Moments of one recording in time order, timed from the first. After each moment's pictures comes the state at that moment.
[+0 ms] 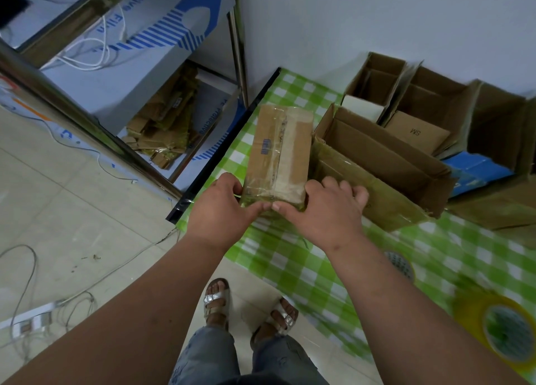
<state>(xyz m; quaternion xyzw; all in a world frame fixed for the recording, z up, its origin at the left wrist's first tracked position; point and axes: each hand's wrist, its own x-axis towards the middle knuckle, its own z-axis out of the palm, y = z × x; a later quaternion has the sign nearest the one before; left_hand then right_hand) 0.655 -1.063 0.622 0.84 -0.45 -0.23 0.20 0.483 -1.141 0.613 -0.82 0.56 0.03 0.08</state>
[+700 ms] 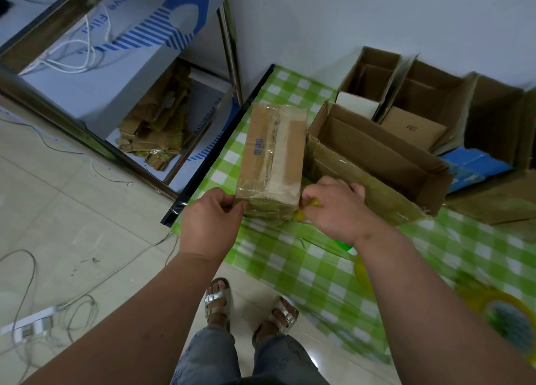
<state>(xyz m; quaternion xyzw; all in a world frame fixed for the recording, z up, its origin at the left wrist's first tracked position) 0.649 -1.053 0.611 0.86 -0.36 -0.22 0.27 0.456 -1.168 0.624 -0.83 0.47 0.06 0.29</state>
